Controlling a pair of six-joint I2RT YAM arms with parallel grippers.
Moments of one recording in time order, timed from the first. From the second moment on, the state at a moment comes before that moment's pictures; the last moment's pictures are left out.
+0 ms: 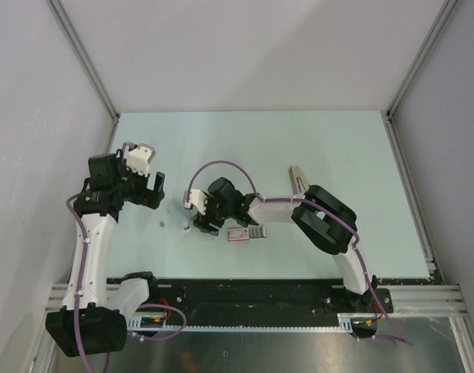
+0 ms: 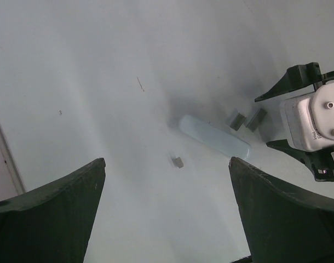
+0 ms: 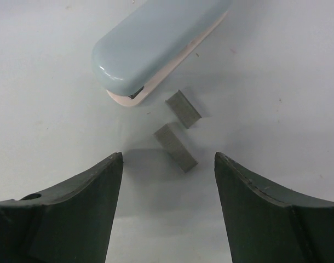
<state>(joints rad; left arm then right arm) 0.12 0.97 0.99 -0.77 0.34 0.39 0.99 2.10 1.34 0.09 -0.32 -0.35</state>
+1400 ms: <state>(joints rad) 0.12 0.82 0.96 -0.80 0.34 0.37 0.96 1.98 1.24 -0.09 0.07 -0.09</state>
